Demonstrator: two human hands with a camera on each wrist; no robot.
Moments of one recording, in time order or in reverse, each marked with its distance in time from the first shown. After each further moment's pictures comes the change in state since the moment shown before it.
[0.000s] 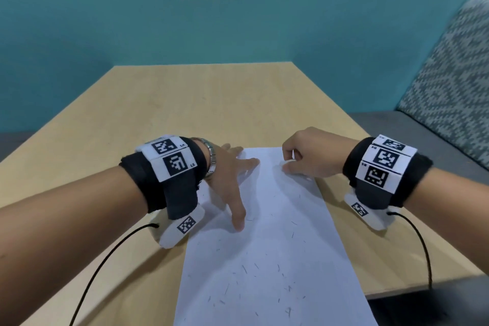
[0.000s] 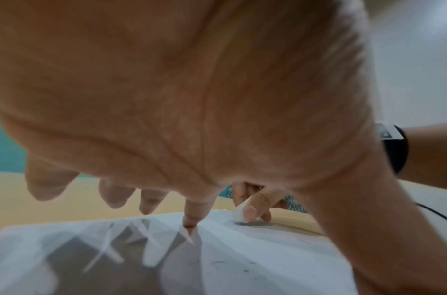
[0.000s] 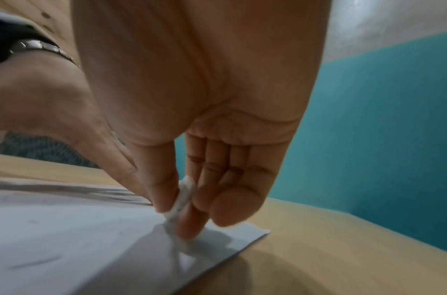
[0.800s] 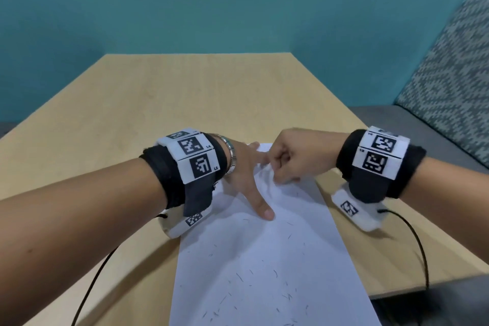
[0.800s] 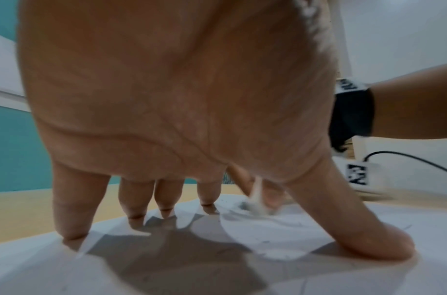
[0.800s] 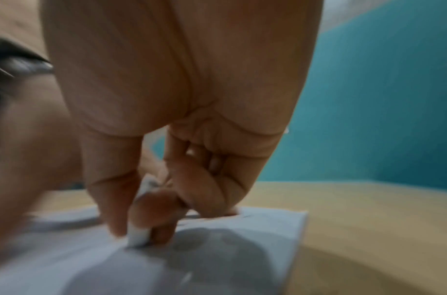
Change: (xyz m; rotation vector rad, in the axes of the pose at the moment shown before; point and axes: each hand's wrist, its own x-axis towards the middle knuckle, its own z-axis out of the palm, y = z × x) left_hand 0.026 0.018 -0.003 -0.138 0.027 0.096; right_hand 0.004 -0.019 -0.002 0.174 -0.180 -0.071
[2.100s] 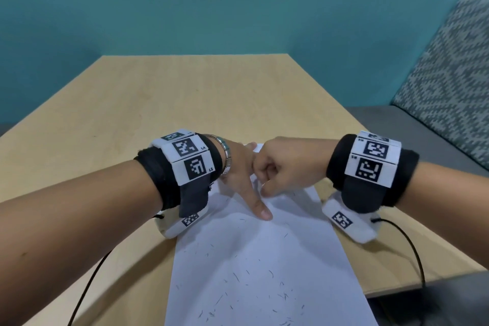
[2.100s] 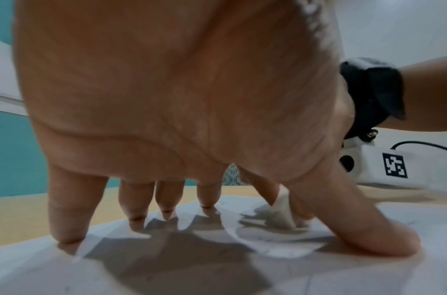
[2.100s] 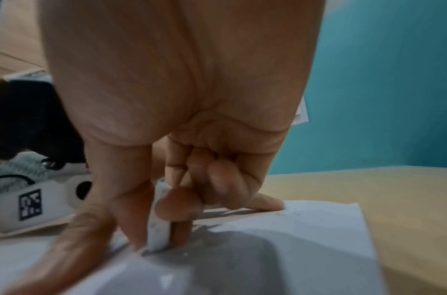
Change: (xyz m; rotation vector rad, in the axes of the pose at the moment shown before) left_hand -0.007 0.004 -0.001 -0.014 0.013 0.038; right_hand -0.006 -0.022 0.009 -0.095 -0.045 -0.069
